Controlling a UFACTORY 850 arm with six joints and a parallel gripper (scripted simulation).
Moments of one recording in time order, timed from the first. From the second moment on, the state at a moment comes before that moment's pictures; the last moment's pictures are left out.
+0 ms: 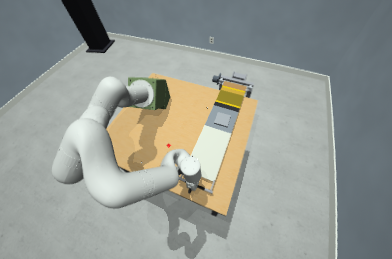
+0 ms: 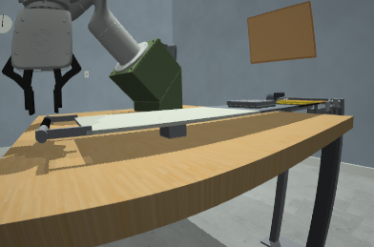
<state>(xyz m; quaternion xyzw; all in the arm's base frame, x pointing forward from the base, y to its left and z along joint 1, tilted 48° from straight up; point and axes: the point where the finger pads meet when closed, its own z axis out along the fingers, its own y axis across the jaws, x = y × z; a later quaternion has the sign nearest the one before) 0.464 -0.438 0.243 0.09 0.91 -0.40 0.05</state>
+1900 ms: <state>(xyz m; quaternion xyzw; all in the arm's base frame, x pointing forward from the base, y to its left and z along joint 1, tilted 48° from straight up) 0.465 -0.440 0.242 0.09 0.91 -0.40 0.05</state>
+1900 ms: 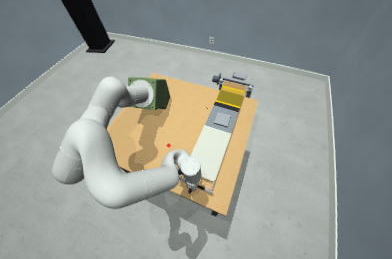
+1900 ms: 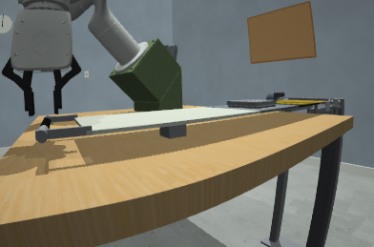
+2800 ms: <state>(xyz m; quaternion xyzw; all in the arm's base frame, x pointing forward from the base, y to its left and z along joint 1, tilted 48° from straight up) 0.465 -0.446 0.237 0.09 0.91 -0.40 0.05</state>
